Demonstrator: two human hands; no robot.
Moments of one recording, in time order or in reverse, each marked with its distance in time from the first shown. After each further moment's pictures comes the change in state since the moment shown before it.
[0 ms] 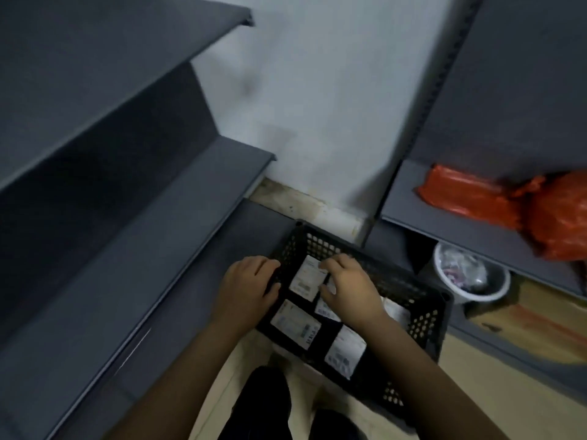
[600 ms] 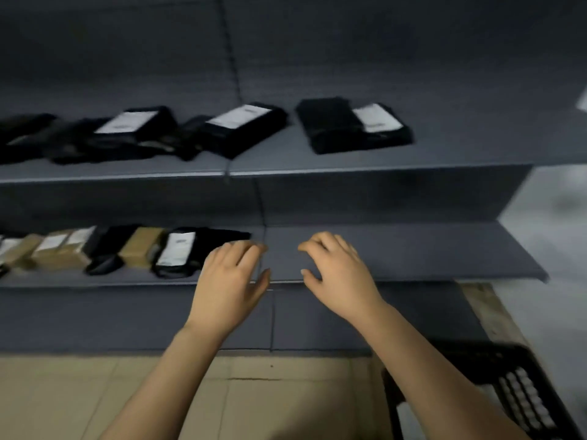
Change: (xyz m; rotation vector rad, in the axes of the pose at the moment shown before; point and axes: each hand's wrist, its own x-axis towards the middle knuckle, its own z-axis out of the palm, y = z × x) left_hand -0.340 0.032 -0.218 0.575 0.521 -0.900; right_hand -0.097 -0.348 0.014 0.035 -0.103 -1.232
